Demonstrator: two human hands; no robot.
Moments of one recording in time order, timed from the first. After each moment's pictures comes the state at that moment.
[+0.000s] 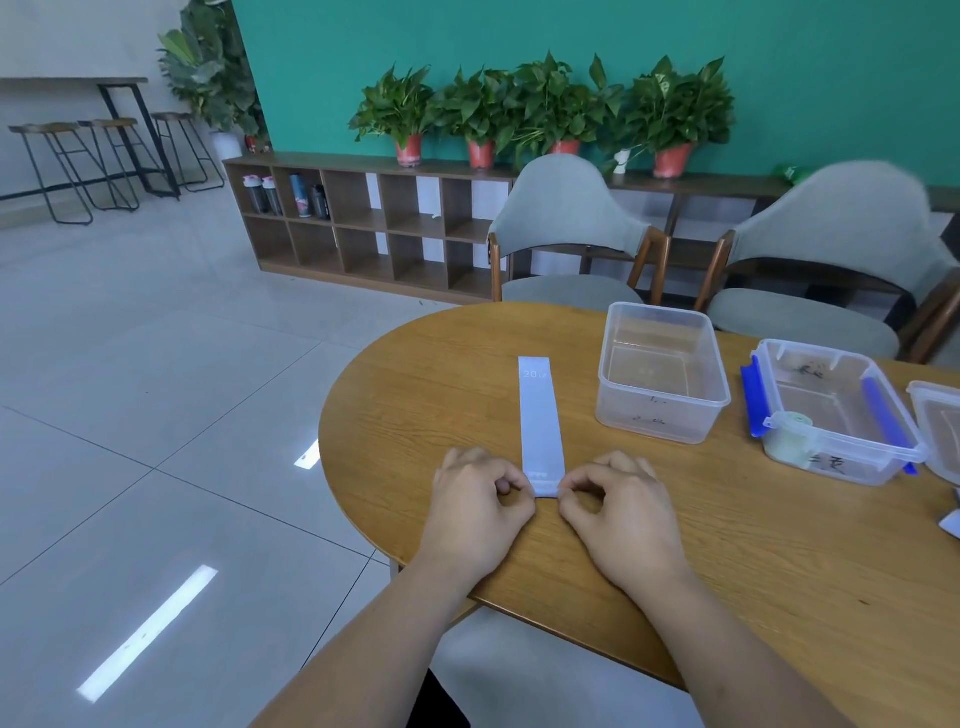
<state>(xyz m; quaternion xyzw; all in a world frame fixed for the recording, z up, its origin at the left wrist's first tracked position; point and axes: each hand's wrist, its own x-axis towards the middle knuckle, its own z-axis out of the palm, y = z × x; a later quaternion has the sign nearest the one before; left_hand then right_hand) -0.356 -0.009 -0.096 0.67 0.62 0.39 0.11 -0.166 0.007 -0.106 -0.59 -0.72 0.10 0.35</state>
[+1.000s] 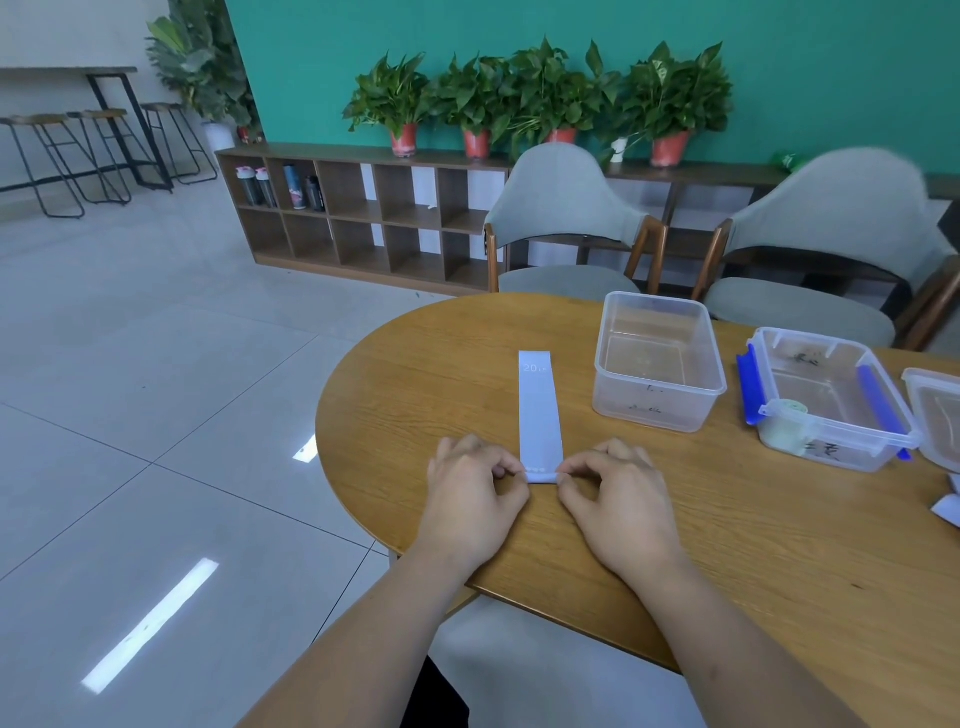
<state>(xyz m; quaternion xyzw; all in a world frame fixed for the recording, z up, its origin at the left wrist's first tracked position) -0.357 -0.008 -0.096 0.67 0.63 0.38 0.10 -0.167 0.010 -0.107 -0.60 -0.72 0.09 0.35</state>
